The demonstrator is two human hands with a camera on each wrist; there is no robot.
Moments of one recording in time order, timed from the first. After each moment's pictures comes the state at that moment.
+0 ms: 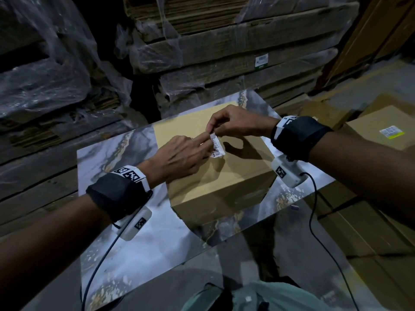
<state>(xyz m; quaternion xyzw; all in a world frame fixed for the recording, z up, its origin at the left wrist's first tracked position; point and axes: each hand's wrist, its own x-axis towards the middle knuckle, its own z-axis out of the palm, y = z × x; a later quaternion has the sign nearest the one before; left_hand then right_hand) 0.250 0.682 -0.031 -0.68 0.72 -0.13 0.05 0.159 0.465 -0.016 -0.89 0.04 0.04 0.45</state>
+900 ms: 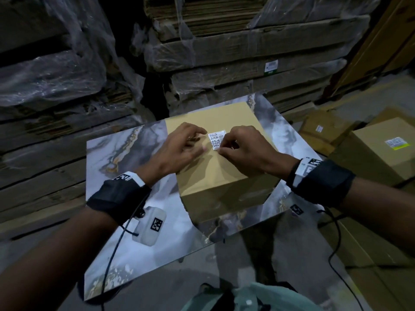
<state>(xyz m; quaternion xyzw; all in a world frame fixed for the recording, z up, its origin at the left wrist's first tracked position) 0.263 0.715 -0.052 -0.76 0.54 0.08 -0.36 0.108 0.531 -0.034 -0.96 0.07 -0.14 0.23</state>
